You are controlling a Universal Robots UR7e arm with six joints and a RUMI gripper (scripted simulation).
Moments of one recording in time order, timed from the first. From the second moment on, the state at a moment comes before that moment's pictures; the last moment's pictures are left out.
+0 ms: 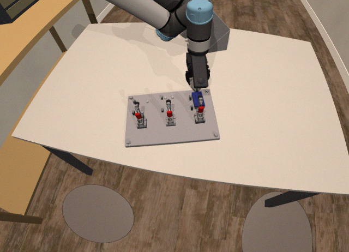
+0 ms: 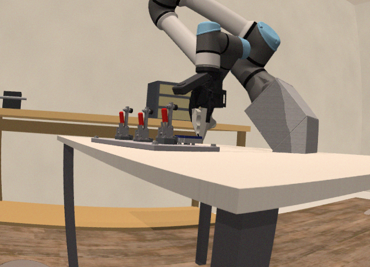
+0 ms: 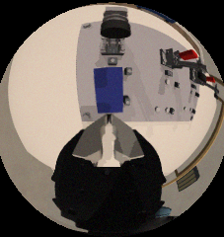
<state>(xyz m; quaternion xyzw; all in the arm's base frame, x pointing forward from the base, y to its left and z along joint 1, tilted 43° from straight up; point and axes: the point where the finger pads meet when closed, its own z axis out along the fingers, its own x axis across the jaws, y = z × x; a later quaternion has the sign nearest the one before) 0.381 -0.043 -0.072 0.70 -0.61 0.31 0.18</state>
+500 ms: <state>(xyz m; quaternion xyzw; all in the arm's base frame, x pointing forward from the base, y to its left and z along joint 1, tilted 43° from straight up) 0.384 -0.042 -0.071 0.70 -0.61 0.31 0.18</state>
